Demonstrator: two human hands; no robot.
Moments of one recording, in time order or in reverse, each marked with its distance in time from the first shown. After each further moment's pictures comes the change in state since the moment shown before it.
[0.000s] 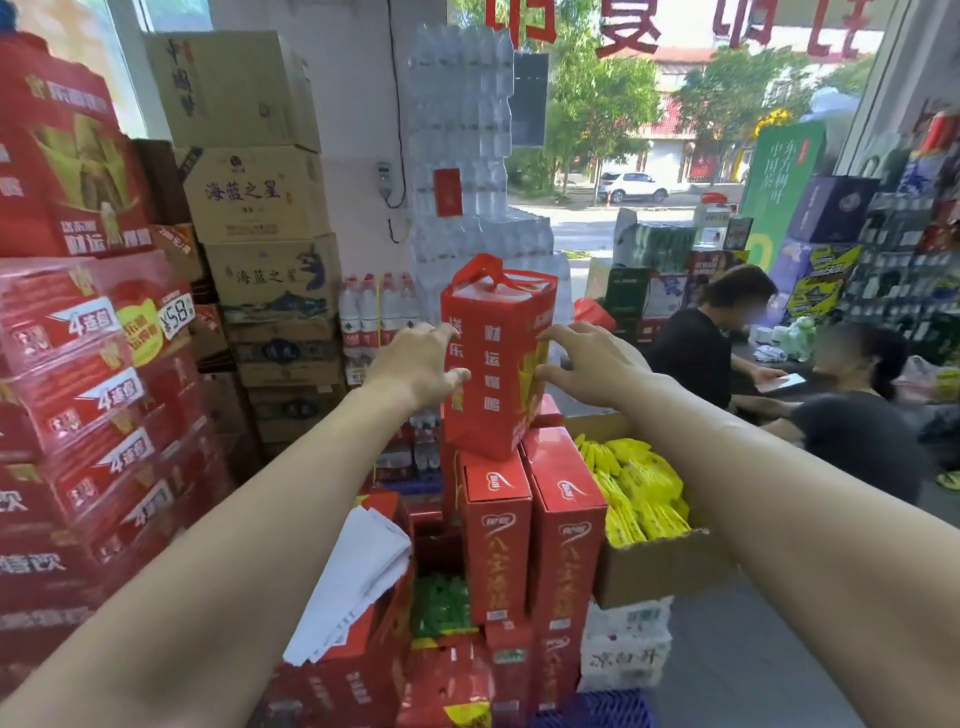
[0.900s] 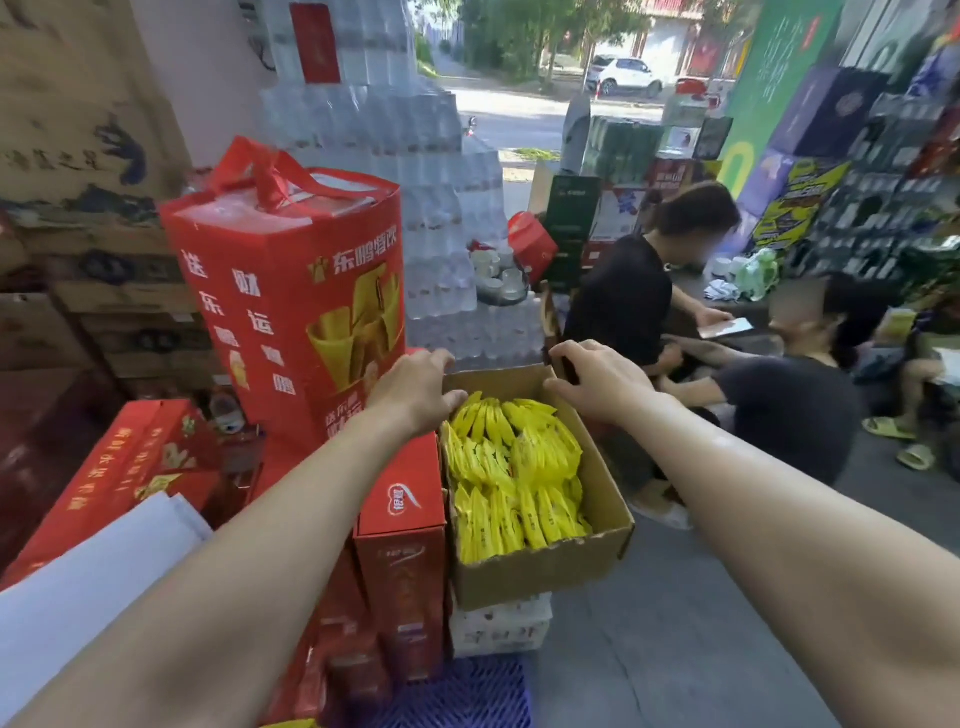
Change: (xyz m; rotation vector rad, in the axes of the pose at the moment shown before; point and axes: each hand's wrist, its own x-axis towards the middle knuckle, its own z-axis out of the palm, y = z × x) left_hand 0.208 0.178 0.293 -0.123 -0.245 -0.094; right_hand 0.079 0.363 0.121 0.032 -0.235 0.151
